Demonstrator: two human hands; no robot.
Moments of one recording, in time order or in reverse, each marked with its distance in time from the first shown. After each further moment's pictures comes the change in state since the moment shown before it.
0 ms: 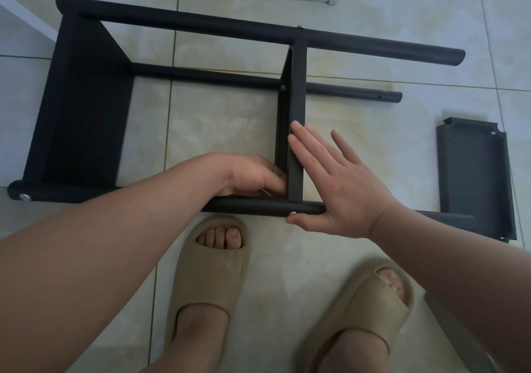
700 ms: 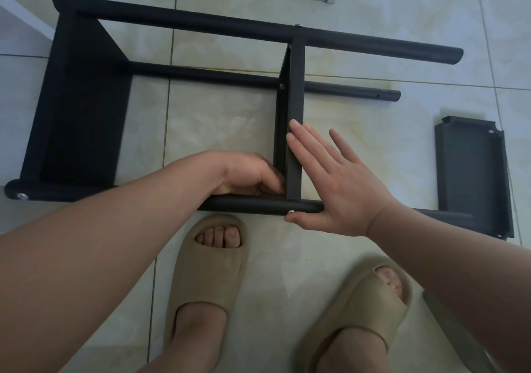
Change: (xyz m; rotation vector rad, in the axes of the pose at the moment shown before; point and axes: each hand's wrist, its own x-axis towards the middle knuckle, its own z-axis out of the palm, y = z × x) left_hand -0.002 0.000 -0.001 -0.106 -0.060 -0.034; right_hand 0.000 -0.001 -0.001 0.008 0.003 0.001
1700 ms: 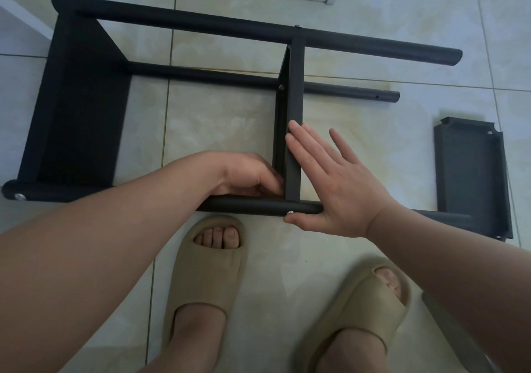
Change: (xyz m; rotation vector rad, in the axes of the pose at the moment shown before) left_hand 0.000 0.000 0.000 0.000 0.001 0.011; right_hand 0.000 0.001 0.001 -0.031 0.000 -0.002
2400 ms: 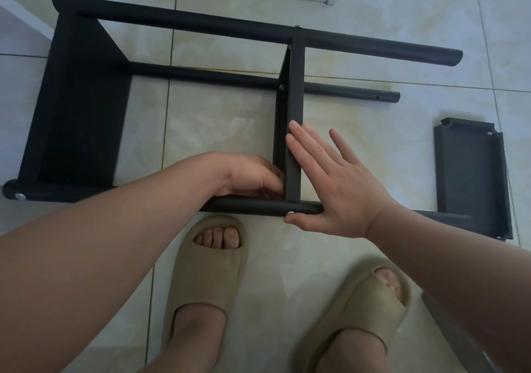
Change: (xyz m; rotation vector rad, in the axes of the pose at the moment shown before) left_hand 0.001 0.002 0.004 0.113 0.081 0.004; right_hand 0.000 -0.001 -0.002 -0.002 -0.012 -0.001
